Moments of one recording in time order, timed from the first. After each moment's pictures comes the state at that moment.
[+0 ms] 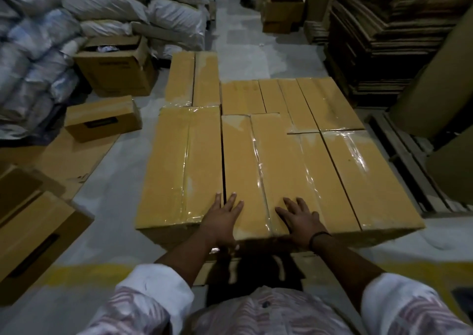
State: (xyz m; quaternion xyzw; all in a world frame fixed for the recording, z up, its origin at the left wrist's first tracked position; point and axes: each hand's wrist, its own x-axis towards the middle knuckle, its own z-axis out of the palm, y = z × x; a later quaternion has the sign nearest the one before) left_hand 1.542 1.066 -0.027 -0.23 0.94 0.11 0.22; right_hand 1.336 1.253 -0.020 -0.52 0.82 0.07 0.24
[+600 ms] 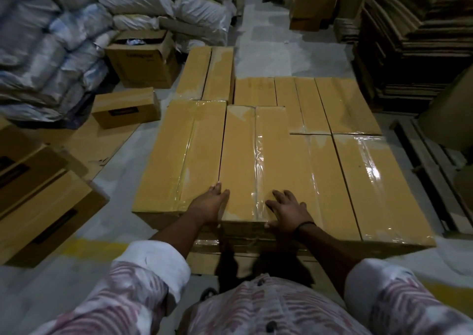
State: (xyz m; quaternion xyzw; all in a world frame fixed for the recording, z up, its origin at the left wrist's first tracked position) left_hand 1.523 1.061 -0.008 -0.33 0.91 0.14 0.22; right_hand 1.309 1.233 -0.016 -0.57 0.79 0.05 0.23
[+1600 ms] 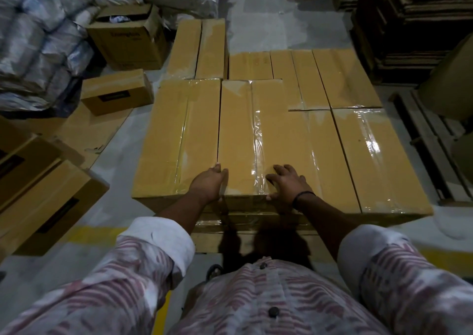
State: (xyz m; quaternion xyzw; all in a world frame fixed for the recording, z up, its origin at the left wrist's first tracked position) left_hand 1.524 1.060 -0.005 -0.32 0.93 0.09 0.17; right_hand 1.308 1.221 -0.013 -0.55 0.80 0.03 0.24
